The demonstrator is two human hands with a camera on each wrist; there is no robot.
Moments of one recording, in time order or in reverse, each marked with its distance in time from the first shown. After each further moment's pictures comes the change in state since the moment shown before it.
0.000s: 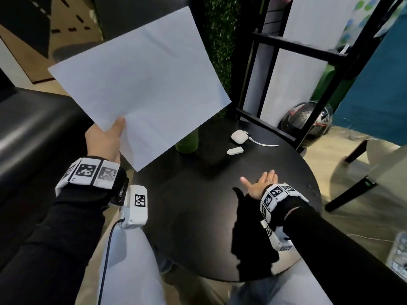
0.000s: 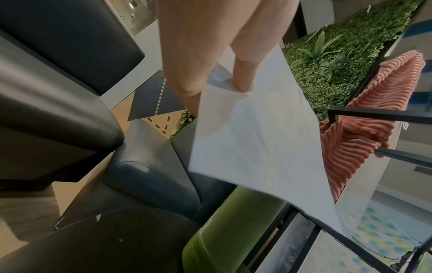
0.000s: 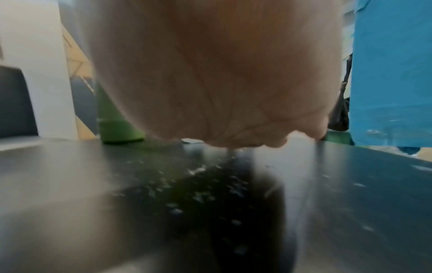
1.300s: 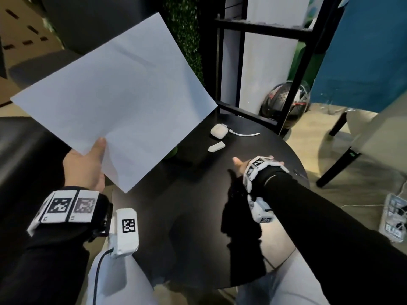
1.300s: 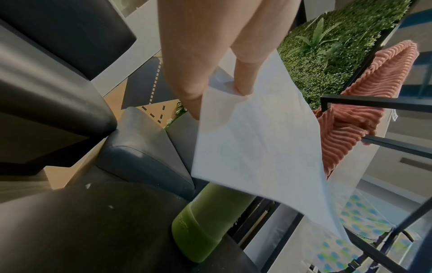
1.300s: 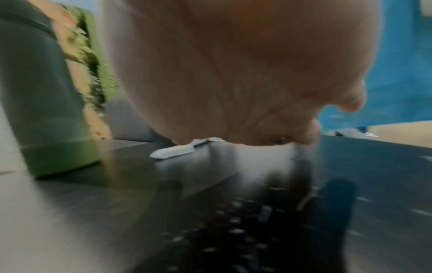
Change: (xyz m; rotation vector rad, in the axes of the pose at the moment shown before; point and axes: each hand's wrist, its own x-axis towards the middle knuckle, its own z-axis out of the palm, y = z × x) left_hand -0.019 -0.008 0.025 -0.042 -0.125 -0.121; right_hand 0.048 0.008 -0.028 -0.077 -0.050 0.077
